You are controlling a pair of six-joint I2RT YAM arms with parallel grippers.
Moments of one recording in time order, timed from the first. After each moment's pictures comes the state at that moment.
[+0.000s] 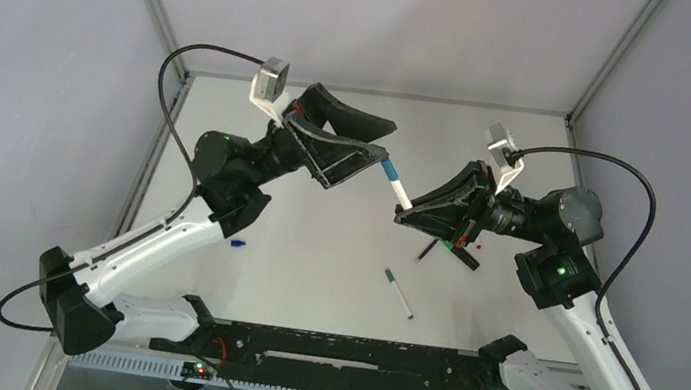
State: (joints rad) left arm -0.80 1.18 1.14 0.78 0.48 -0.89; right arm 0.50 0.83 1.02 0.20 -1.01 0.66
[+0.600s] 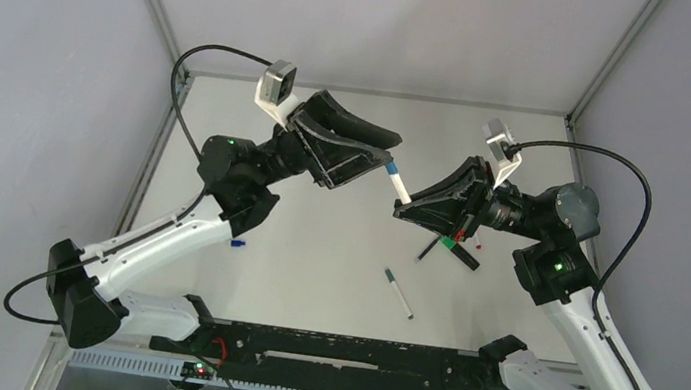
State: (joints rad) left arm -0.82 1.23 1.14 0.90 0.53 -0.96; right arm 0.49 0.86 1.02 0.22 -1.00 0.70
